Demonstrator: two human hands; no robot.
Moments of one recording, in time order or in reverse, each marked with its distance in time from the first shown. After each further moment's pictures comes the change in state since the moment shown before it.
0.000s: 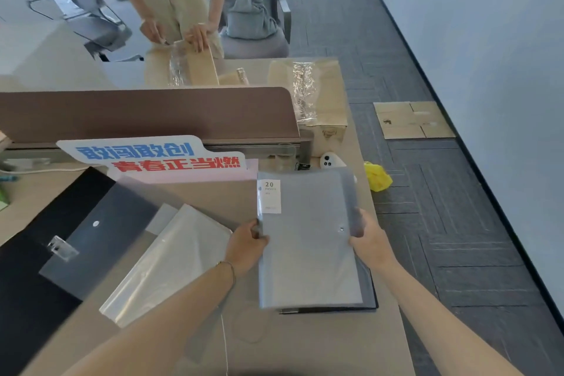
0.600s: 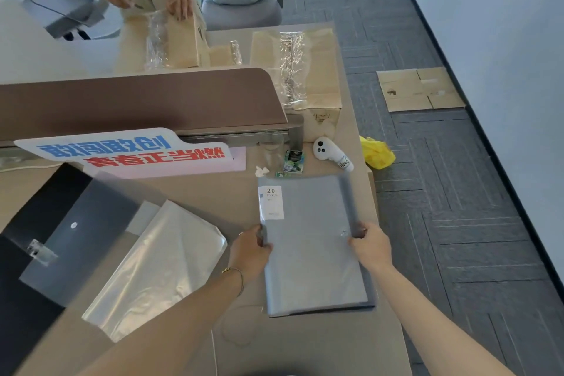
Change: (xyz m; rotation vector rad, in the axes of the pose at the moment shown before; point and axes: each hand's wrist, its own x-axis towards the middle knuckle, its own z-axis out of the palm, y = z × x) left_hand 0.028 -0.010 0.056 0.194 -0.016 -0.035; right_hand 0.050 0.070 0.014 -0.121 0.078 0.257
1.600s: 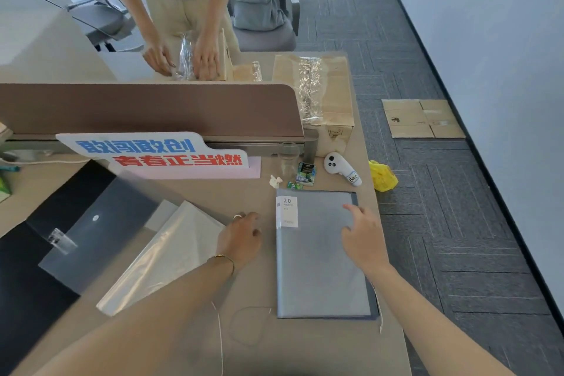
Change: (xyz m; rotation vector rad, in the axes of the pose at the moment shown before) left_hand -0.009 -0.001 -0.066 0.270 0.104 0.136; right_hand -0.032 -0.067 0.004 -0.204 0.113 -0.402
